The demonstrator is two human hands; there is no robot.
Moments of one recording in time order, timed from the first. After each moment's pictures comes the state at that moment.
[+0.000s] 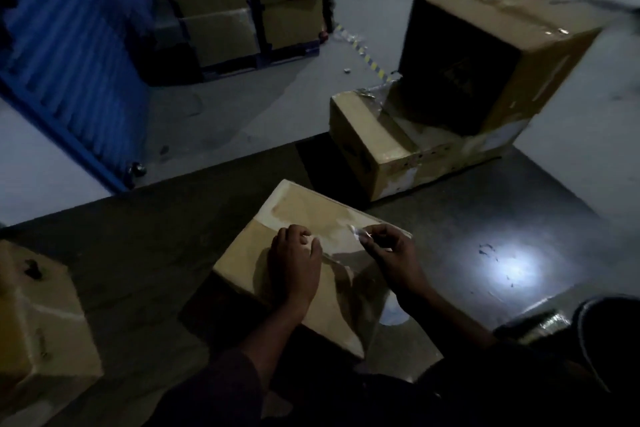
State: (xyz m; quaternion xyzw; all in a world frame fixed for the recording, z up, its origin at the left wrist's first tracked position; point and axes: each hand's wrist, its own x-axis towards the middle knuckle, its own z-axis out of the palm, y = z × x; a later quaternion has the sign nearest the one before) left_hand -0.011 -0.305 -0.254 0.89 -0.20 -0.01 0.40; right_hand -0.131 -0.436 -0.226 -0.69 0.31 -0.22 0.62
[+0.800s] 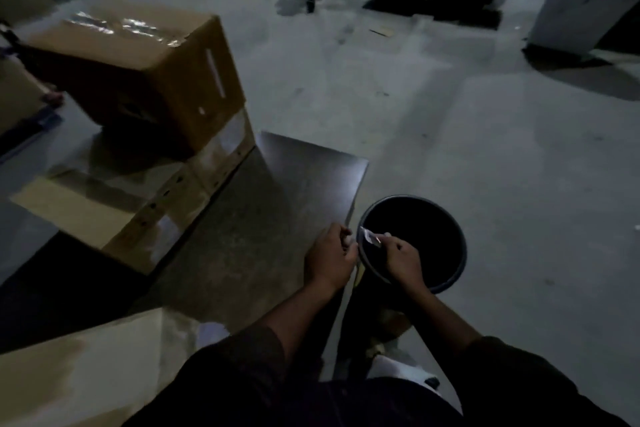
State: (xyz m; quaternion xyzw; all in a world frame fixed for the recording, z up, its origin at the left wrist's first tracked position) left_hand -0.317 -0.594 -0.275 0.70 -0.60 -0.28 0.26; right_hand -0.456 -0.596 -0.274 -0.40 0.67 -0.41 0.46
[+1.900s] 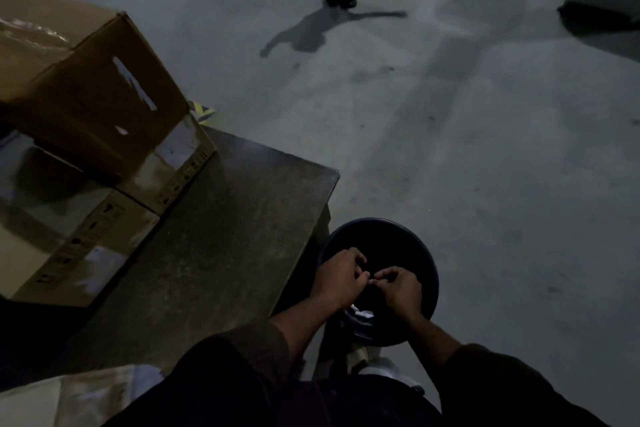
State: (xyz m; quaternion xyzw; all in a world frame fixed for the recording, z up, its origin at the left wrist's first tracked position) left_hand -0.437 -0.700 -0.319 0.68 -0.64 -0.34 0.10; right_hand -0.577 -0.690 -0.363 -0.41 0.76 -0.21 0.46
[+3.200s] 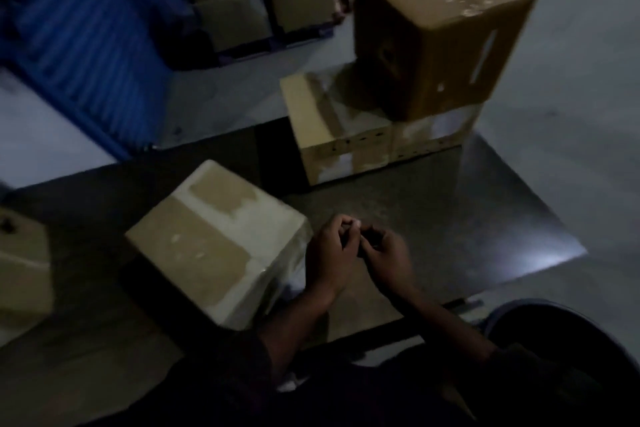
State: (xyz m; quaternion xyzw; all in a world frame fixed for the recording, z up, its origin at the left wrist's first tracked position) left_hand -0.209 -0.504 -0.232 0.86 -0.23 -0.09 0.45; right_hand -0.277 -0.597 -0.250 -0.77 0.24 -0.18 0.57
